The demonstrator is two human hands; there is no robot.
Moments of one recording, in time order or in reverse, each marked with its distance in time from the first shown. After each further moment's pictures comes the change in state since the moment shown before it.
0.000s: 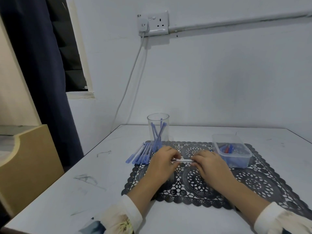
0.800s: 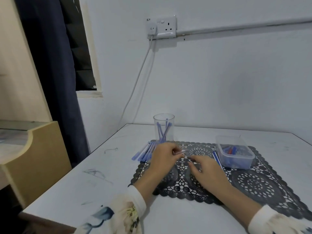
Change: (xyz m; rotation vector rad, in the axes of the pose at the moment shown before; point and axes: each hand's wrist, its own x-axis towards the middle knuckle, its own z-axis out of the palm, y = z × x) left_hand 0.008 0.011 -0.017 -0.048 0.032 -0.199; right_hand -0.004 -0.026 -0.005 0.315 -0.174 0.290
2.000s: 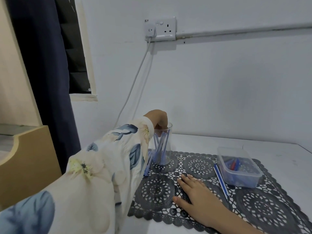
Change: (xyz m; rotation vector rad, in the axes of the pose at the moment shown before) left_hand 0.191 0.007 -0.045 0.454 -0.644 -0.408; right_hand 0.003 -0.003 0.016 -0.223 -0.601 -0.031
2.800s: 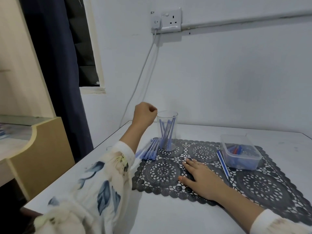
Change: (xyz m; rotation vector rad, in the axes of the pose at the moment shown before) left_hand -0.067 -0.068 0.043 -0.593 0.825 0.180; right_hand 0.000 0.001 0.006 0.023 0.061 -0.008
